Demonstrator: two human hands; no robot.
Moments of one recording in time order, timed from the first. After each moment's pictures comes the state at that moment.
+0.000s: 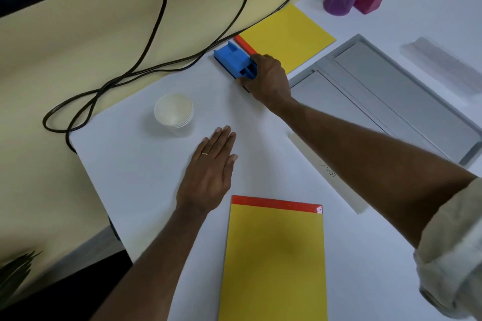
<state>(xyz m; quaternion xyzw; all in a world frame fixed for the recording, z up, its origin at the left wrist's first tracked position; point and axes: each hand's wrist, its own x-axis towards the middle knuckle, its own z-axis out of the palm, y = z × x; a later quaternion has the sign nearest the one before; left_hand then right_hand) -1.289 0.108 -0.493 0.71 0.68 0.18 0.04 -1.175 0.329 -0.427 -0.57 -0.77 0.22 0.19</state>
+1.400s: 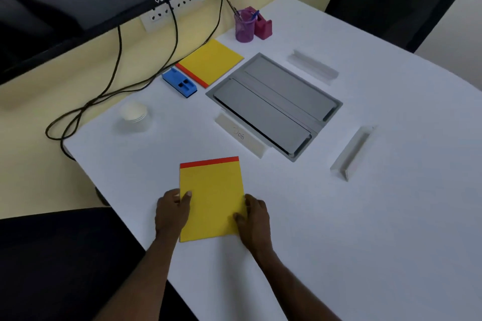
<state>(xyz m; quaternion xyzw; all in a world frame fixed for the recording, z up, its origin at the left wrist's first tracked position) -1.179 -0.065 -0.413 0.35 0.83 0.25 0.35 -0.974 -0.082 -0.411 -0.69 -0.53 0.46 0.20</state>
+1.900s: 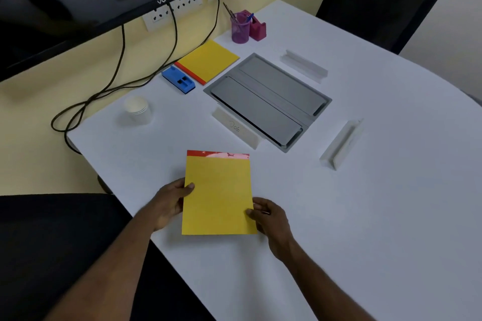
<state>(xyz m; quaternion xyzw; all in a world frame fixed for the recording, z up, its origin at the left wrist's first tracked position) -1.197 -0.073 -0.382 0.21 0.63 0.33 0.67 -0.919 -0.117 -0.388 -0.61 -0.26 0.66 0.34</state>
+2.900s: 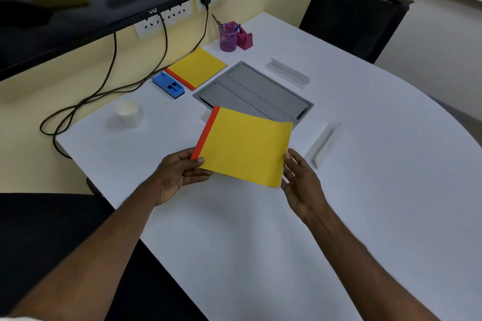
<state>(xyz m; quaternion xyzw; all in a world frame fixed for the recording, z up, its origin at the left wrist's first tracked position) -1.153 -0.041 -0.314 0.29 0.50 0.41 0.71 -0.854 -0.065 -0.295 -0.48 -0.13 0.67 0.55</state>
